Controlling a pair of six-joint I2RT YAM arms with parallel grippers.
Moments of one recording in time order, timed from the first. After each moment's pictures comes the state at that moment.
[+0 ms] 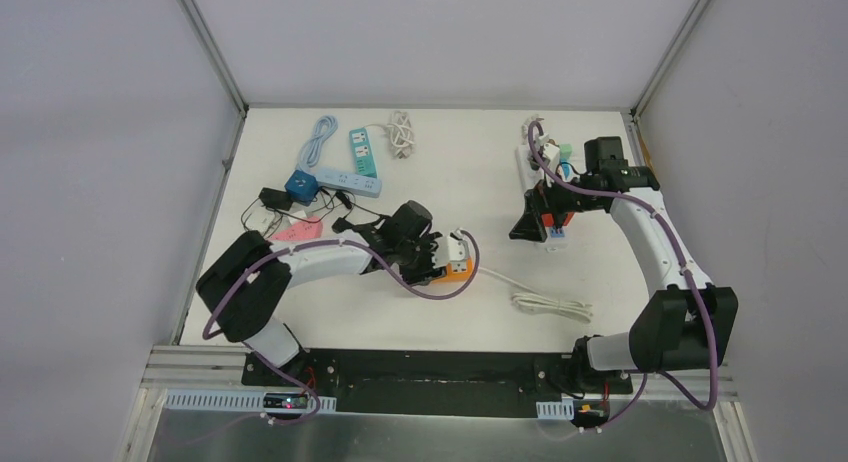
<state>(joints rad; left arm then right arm) -0.83 1.63 0.90 -0.14 0.35 0.67 0.09 1.38 1.19 -0.97 -0.88 -0.60</state>
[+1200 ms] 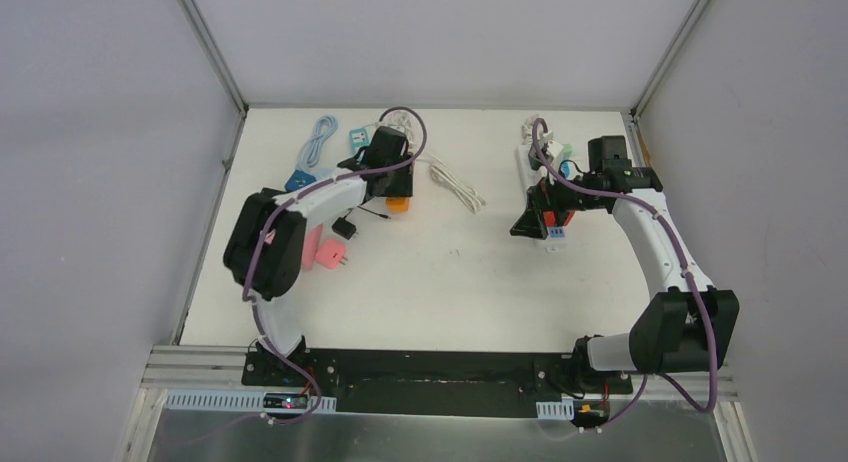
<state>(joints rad) -0.51 1.76 1.22 -0.18 -0.09 -0.29 0.07 1.37 1.19 -0.94 -0.89 -0.57</state>
